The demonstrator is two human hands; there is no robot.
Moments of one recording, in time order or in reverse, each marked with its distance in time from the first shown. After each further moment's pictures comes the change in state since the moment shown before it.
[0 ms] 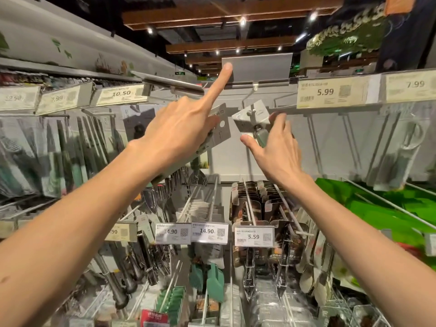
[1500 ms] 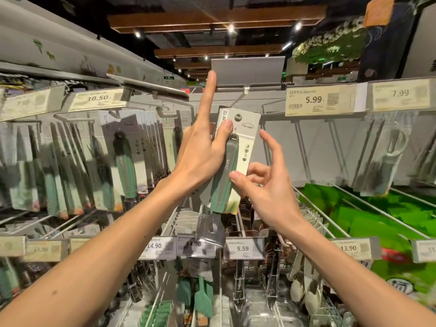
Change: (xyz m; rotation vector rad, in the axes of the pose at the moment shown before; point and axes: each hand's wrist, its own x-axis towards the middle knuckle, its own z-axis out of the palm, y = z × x) left_hand 0.007 0.043 0.059 -0.848 0.291 -0.074; right_hand -0.063 -0.004 -0.021 0.965 -0.201 0.037
